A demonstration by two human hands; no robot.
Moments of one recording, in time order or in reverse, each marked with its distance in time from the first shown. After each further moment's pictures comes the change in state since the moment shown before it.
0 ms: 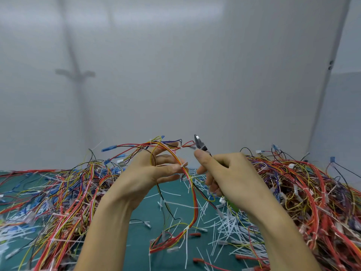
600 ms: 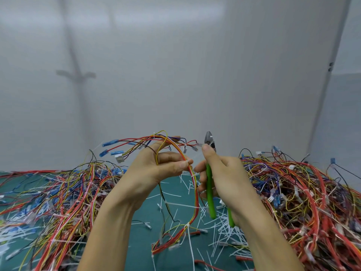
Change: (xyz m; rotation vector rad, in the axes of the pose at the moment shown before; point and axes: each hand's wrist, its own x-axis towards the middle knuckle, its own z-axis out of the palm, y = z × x) left_hand 0.000 0.005 0.007 0.071 -0.024 0.133; right_hand 0.004 -0.002 0.020 0.359 0.061 0.146
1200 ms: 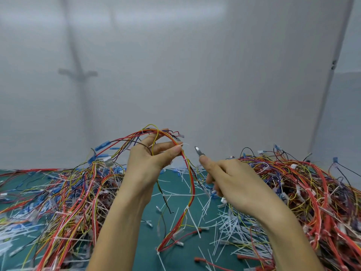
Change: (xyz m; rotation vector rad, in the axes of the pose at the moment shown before) left_hand 0.004 0.003 0.009 -0.104 0.322 0.029; right_hand -0.001 -0.001 -0.027 -0.687 -0.136 -0.193
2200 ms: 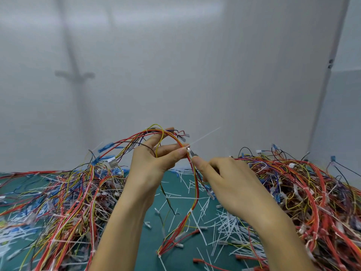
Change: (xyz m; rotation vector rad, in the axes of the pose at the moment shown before) left_hand -0.006 0.002 0.013 0.062 -0.042 0.012; right_hand -0.007 -0.016 0.000 -0.180 0.089 -0.076
